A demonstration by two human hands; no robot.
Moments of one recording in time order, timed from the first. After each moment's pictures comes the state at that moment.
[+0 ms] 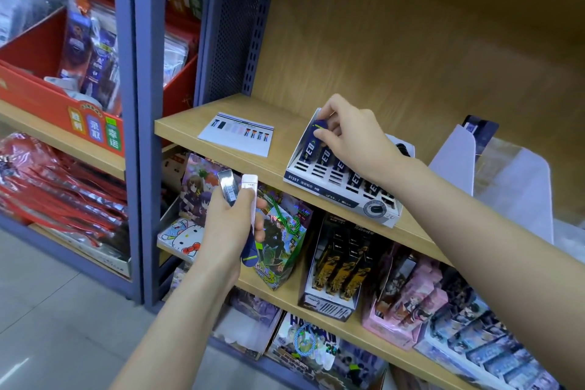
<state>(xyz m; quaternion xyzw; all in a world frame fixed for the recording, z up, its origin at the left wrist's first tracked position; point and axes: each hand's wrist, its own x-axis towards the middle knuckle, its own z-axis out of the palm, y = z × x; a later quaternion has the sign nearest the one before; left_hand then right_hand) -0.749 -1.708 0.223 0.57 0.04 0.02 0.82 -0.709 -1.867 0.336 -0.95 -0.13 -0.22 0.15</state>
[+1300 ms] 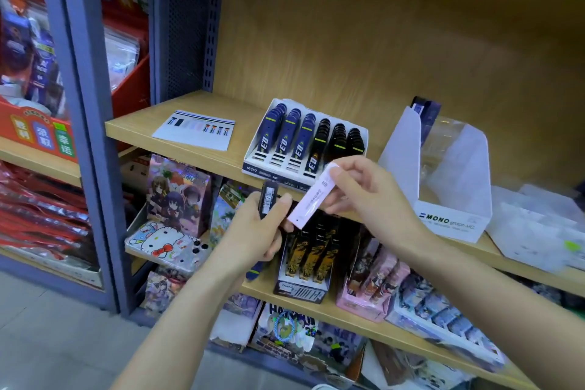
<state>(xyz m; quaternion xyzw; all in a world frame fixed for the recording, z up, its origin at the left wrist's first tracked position) -0.785 -1.753 0.239 0.66 -0.13 -0.13 0.73 -0.823 -1.902 0.302 -0.83 0.00 -0.15 0.53</state>
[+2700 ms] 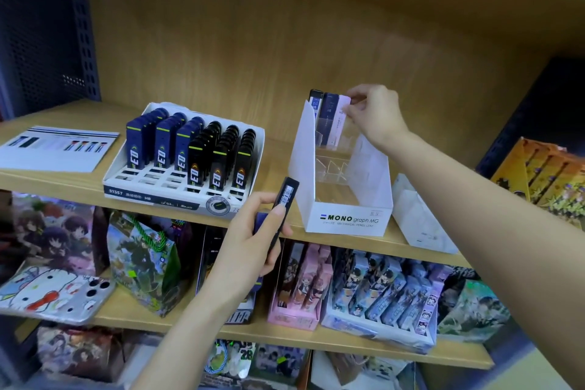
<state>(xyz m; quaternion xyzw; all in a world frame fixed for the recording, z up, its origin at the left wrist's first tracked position) -0.801 -1.876 0.245 0.59 -0.25 -0.13 0.76 -0.750 -2.110 0.377 -0.91 0.11 -0.36 0.16</state>
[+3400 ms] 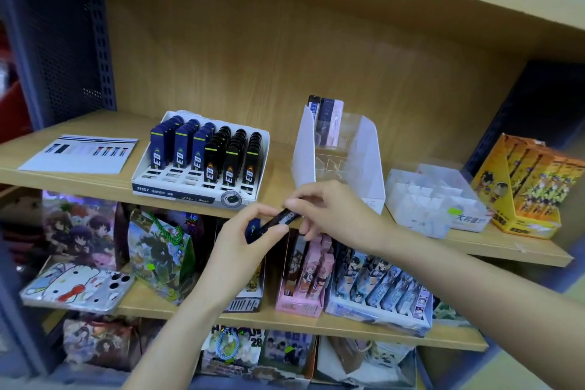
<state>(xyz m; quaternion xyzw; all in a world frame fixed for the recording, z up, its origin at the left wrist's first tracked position) -0.809 -1.844 0.235 0.70 -0.29 -0.03 0.66 -0.863 -1.988 0.314 -0.93 0.02 -0.07 0.37</state>
